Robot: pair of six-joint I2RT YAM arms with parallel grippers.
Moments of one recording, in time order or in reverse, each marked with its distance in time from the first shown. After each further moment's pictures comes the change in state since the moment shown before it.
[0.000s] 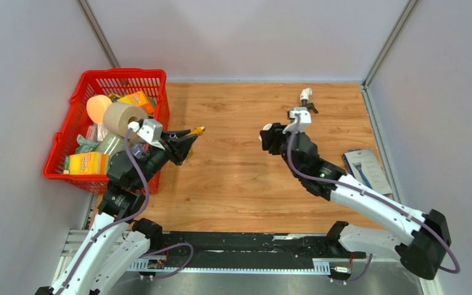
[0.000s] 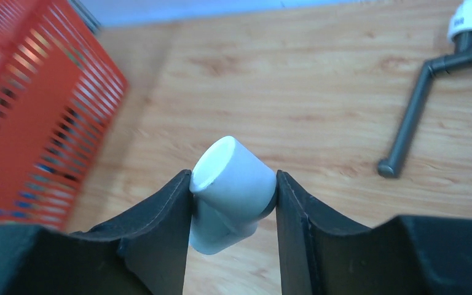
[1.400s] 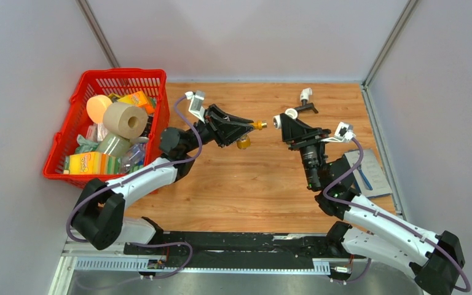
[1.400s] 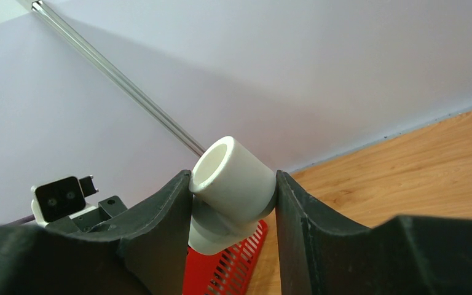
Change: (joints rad) left arm -0.190 0.769 0.060 1.201 0.375 -0.715; right arm 0.004 -0.299 -0.289 0.732 0.088 0.200
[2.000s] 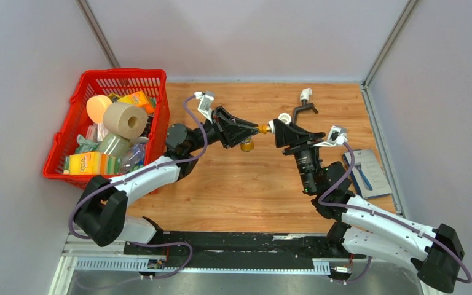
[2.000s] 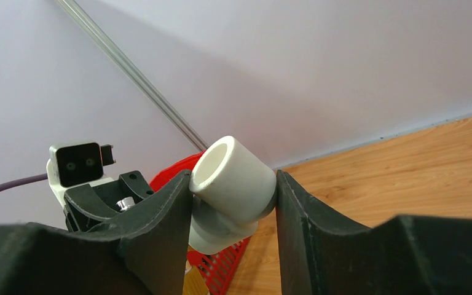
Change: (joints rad) left arm -0.026 0.032 0.027 -0.112 0.018 0.032; right arm 0.088 0.017 -0.024 0.073 0.026 -0.126
